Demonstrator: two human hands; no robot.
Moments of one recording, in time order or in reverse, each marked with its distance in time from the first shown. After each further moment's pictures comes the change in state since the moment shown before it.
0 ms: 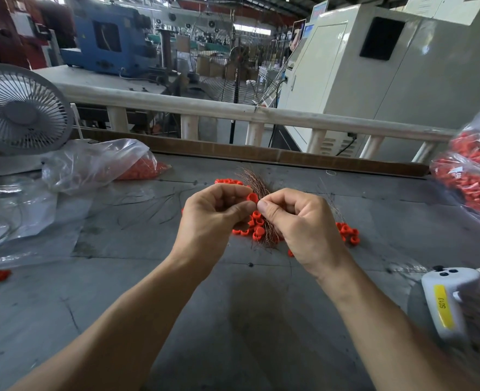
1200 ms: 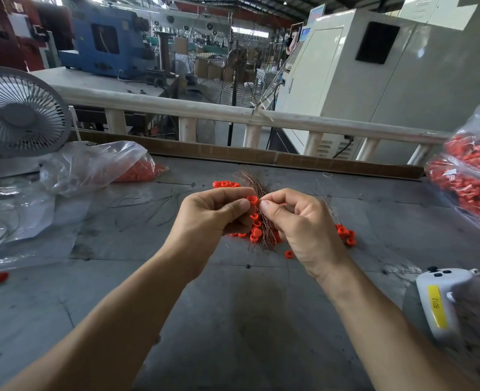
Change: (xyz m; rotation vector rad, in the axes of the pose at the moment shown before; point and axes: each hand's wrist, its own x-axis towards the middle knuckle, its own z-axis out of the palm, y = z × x) left_hand 0.004 0.004 -0.007 -0.096 -0.098 -0.122; right_hand 0.001 -0.002 -0.006 0.099 -0.008 0.083
